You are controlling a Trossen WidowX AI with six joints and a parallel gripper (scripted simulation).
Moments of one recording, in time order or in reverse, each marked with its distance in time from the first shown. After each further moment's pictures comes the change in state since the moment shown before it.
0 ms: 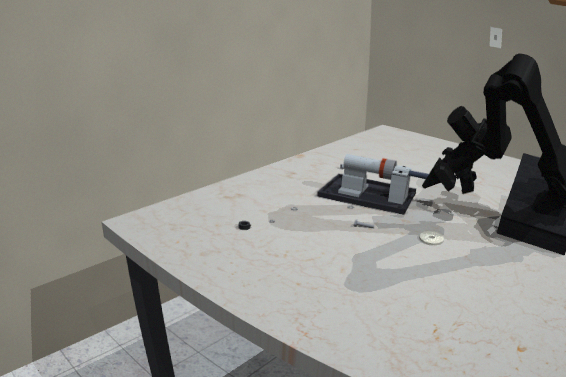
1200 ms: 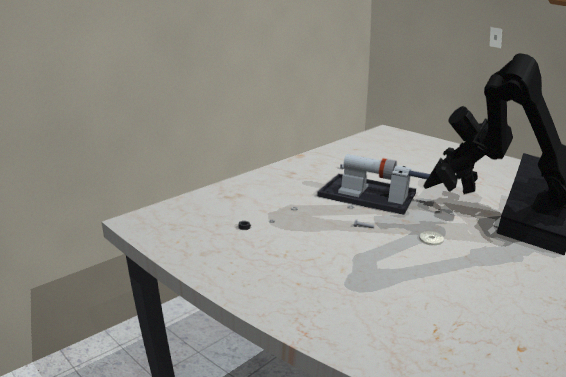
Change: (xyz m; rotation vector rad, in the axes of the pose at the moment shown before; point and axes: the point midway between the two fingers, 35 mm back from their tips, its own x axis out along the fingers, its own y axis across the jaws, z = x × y) arm -0.002 0.000 0.003 0.000 0.000 0.000
